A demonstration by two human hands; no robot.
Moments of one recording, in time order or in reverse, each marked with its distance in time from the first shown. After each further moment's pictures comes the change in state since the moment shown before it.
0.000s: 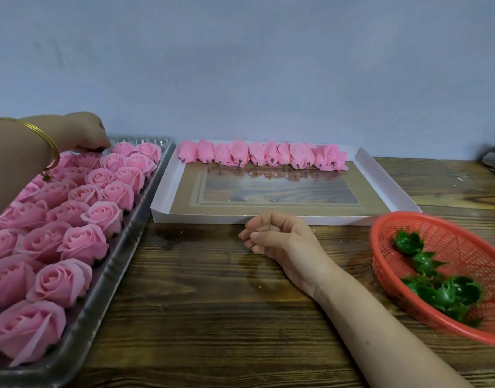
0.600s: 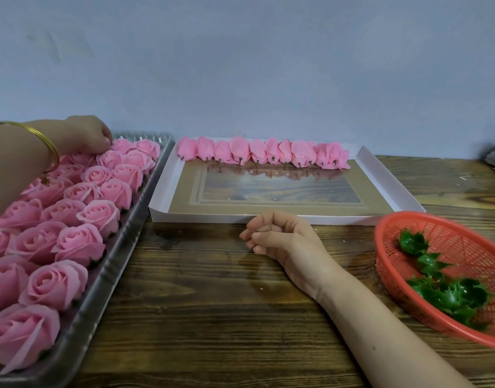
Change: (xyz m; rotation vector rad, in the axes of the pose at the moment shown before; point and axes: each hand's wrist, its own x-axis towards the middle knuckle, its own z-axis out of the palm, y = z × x) left_hand 0.009 -0.007 0.016 0.100 0.014 0.101; right_hand 0.001 0.002 -0.001 -0.010 -0.007 -0.011
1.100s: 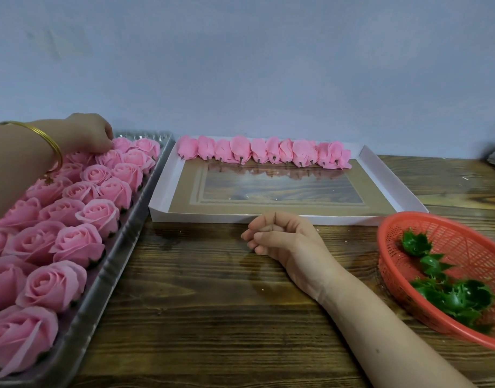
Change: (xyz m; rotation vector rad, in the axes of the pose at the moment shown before) left_hand 0.005 0.004 0.001 0.071 0.010 -0.007; right_hand -0.001 -0.002 0.001 0.004 0.008 0.013
